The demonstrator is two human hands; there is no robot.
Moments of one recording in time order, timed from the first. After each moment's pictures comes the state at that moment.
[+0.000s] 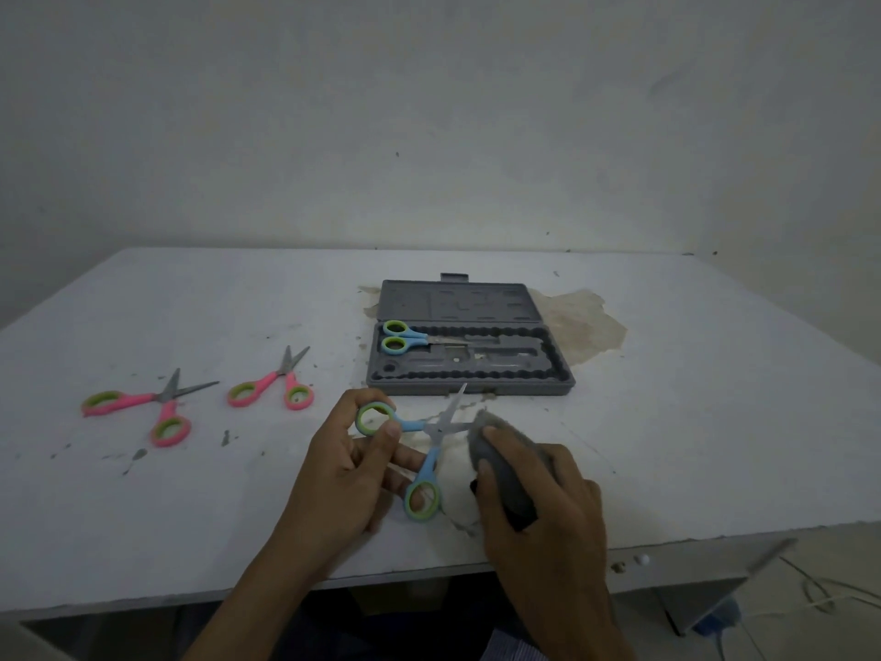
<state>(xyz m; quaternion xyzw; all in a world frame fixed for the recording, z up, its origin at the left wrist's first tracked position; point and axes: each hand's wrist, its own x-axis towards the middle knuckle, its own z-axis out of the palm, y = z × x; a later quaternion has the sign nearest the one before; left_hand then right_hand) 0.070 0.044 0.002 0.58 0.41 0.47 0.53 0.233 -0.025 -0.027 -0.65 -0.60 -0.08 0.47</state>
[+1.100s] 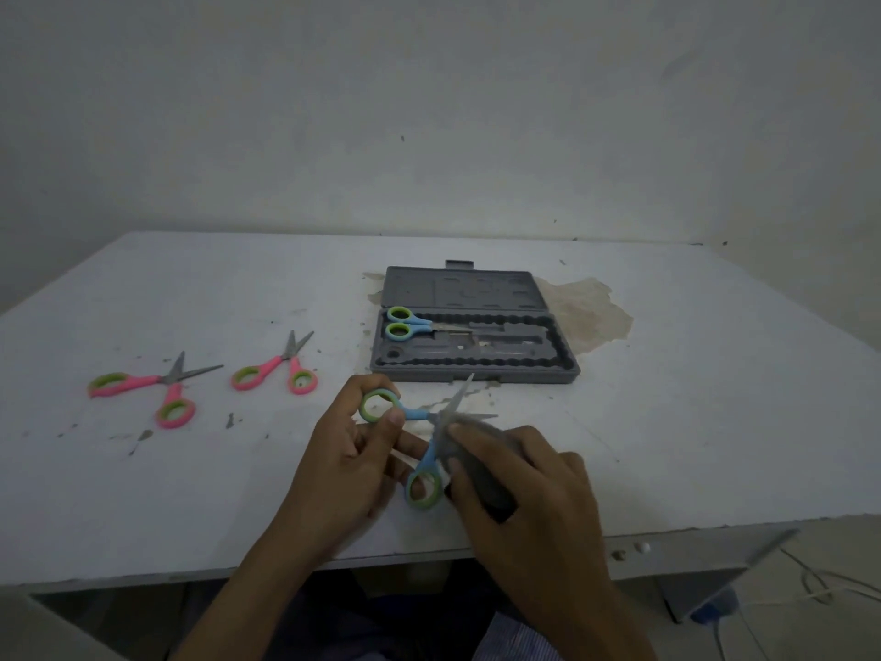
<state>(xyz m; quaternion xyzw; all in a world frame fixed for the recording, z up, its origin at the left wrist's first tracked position) 0.068 0.040 0.003 0.60 0.40 0.47 0.51 0.231 -0.027 -0.010 -0.62 -0.67 -0.07 0.40</state>
